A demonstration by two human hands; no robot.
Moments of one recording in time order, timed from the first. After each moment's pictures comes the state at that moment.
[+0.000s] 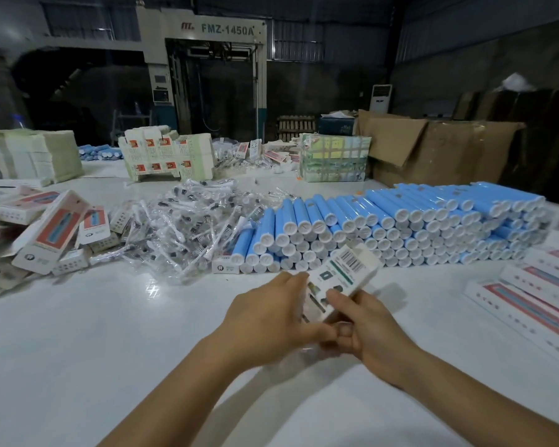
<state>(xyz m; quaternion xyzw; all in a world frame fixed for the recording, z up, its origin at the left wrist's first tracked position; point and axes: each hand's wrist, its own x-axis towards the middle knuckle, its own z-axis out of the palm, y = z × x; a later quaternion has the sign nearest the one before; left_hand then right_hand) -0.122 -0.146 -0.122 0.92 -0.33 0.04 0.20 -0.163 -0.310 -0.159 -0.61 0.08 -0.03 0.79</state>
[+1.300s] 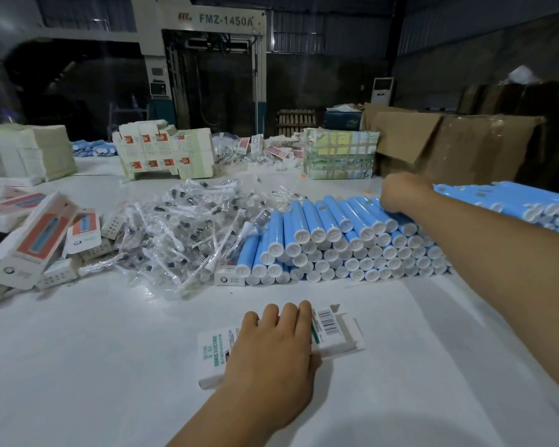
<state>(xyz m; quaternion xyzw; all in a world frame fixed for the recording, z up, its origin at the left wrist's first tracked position) -0.106 -0.147 -0.169 0.93 -0.34 0.14 -0.02 0.021 -0.432 -0.034 -0.96 0.24 -0.05 -0.13</state>
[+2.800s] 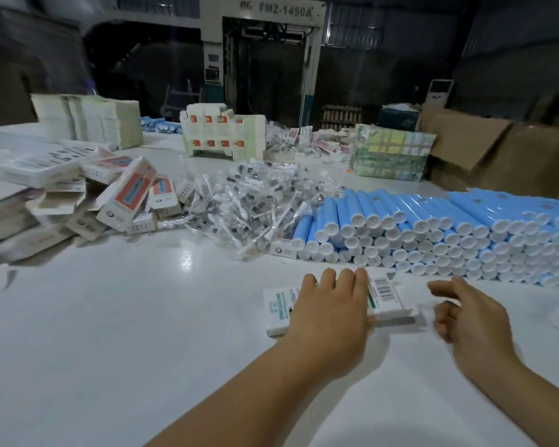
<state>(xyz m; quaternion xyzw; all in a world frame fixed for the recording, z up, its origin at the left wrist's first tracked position) -0.119 -0.151 -0.161 0.93 -0.32 0.18 0.06 -0.145 -0.346 -0.169 -0.62 0.21 -0.28 0.70</state>
